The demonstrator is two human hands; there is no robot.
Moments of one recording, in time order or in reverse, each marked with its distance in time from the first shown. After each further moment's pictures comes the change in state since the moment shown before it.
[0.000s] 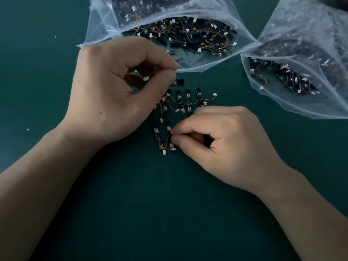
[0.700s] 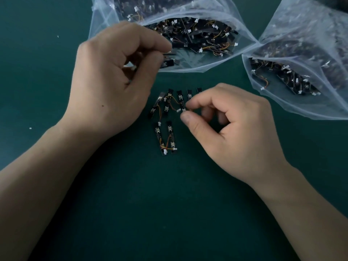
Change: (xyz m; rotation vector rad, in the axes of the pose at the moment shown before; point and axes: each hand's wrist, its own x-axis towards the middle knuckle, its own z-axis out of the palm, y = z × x) left_hand 0.008 -0.016 0.003 0.025 0.078 -0.012; right_hand 0.004 0.004 0.000 0.033 0.253 0.072
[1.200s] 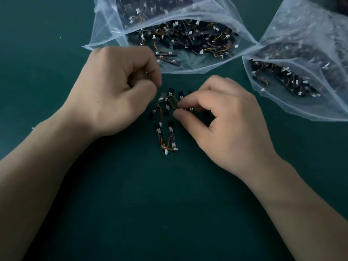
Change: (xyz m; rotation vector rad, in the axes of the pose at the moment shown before) left_hand 0.002 0.000 -0.013 0.044 -0.291 -0.206; right_hand 0.012 0.000 0.010 -0.127 -0.029 -0.030
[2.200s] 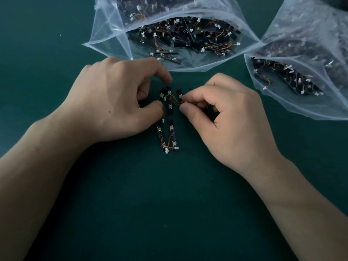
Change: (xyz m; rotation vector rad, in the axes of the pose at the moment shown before) left_hand -0.005 -0.001 0.001 0.270 -0.093 0.033; right_hand -0.001 0.007 0.002 0.084 -0.008 0.059
